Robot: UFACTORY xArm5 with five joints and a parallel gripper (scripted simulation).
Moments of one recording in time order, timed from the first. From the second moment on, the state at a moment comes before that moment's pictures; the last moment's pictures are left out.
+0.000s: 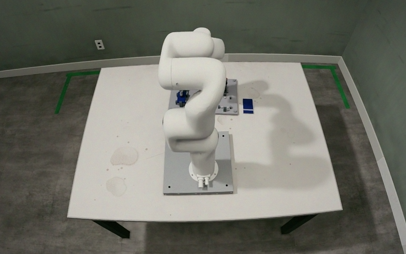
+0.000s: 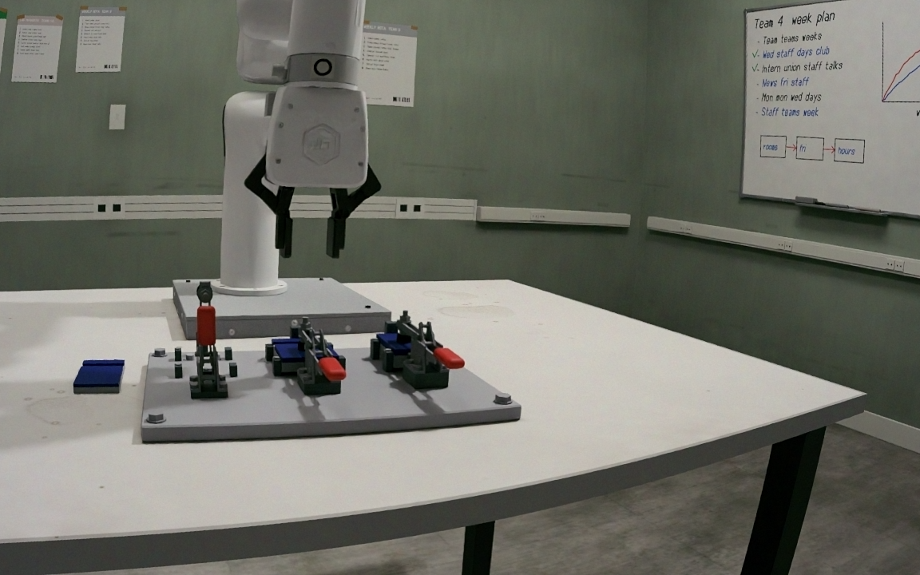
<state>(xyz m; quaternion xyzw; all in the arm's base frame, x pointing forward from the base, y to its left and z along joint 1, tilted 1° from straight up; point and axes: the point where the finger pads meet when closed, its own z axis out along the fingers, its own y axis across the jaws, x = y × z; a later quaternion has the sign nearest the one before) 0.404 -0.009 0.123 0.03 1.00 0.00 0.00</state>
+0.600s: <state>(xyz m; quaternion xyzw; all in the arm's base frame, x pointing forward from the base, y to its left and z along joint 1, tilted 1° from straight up) 0.502 -0.016 0.123 0.03 1.00 0.00 0.00</state>
